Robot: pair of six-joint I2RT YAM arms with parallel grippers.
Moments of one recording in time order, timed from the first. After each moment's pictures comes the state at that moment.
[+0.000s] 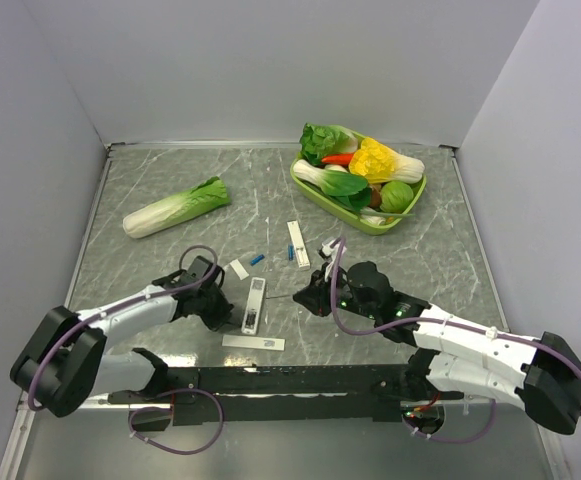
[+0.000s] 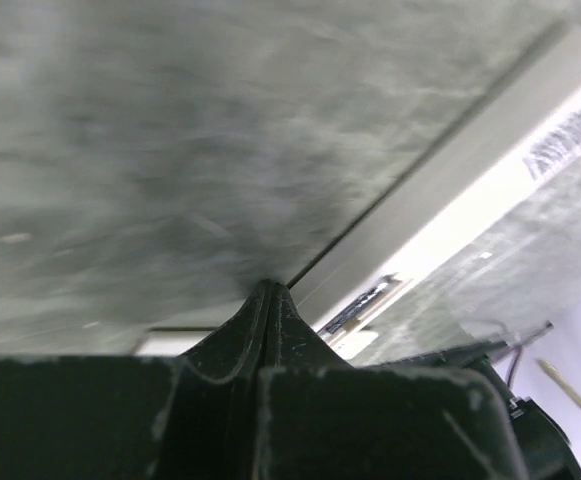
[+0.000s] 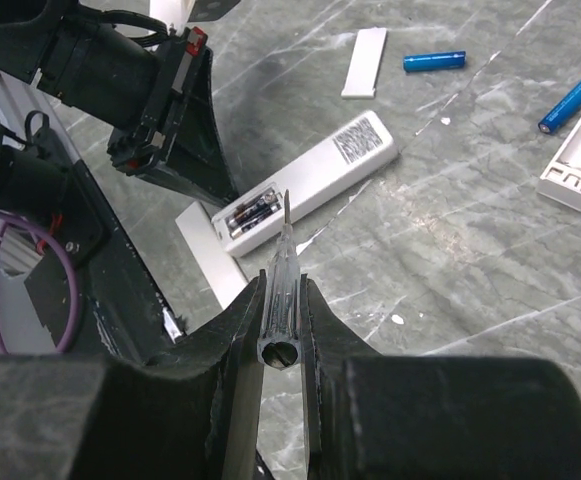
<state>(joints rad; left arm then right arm) -0.55 1.21 0.47 -0.42 0.20 -1.23 0.91 0.95 0.46 0.13 -0.12 0.41</state>
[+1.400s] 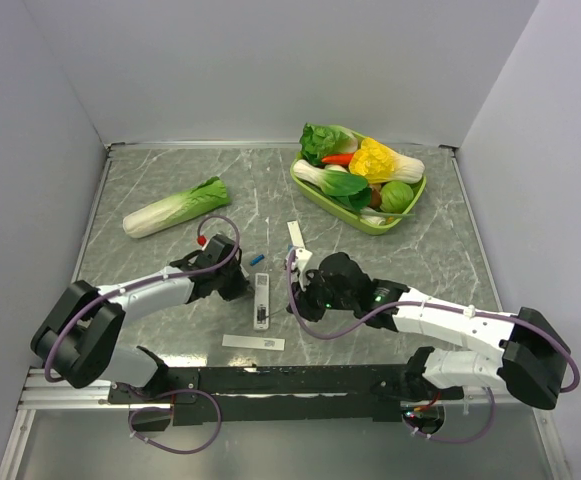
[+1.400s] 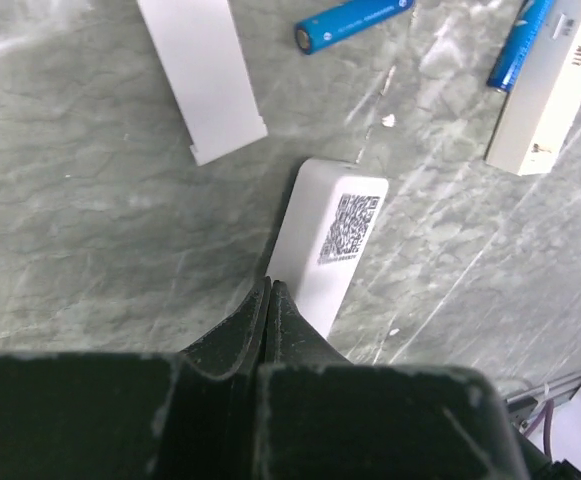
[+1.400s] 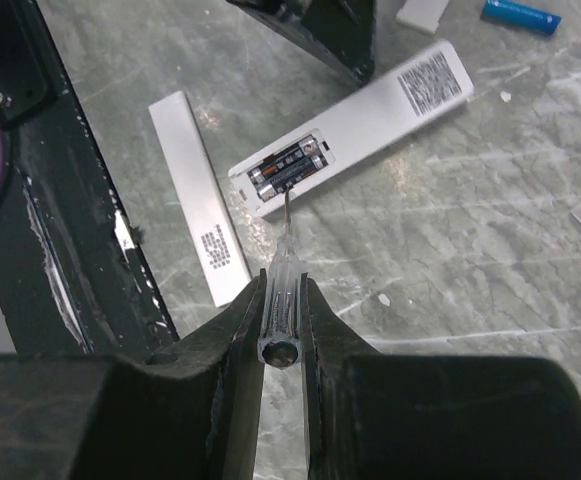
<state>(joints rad) -0.61 1.39 0.64 -0.20 0.02 -1.06 0.96 1.15 0.64 -0.09 -0.23 0.08</state>
